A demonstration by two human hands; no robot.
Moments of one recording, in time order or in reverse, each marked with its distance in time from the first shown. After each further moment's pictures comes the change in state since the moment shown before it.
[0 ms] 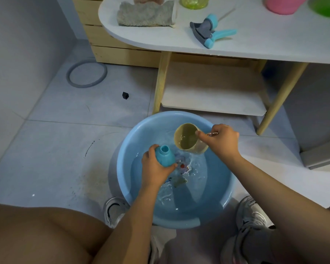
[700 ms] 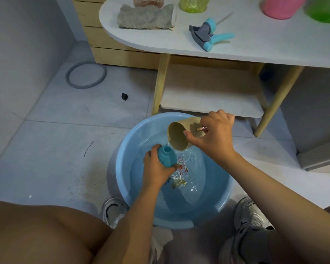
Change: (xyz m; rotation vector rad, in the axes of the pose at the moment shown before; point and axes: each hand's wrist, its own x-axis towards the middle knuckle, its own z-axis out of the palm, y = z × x) left_hand 0.000 0.006 0.004 0.040 -0.042 0.008; right_hand -0.008 -0.039 -0.017 -0.067 0.316 -0.525
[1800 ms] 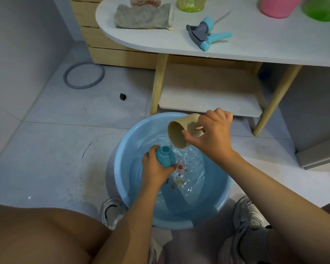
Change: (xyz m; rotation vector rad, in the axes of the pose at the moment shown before) left_hand -0.001 0.000 0.001 -0.019 0.021 -0.008; right_hand 0.001 0.004 0.003 -0.070 0.040 -0.078
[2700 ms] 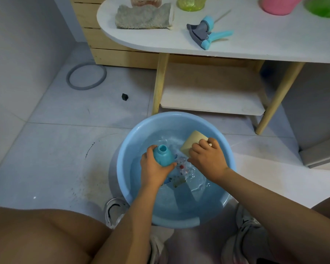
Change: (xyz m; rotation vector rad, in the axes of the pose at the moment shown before) left_hand 0.000 -0.006 -0.006 -0.050 0.051 -0.025; right_hand -0.070 0.023 0.037 -0.352 -0.267 -0.404
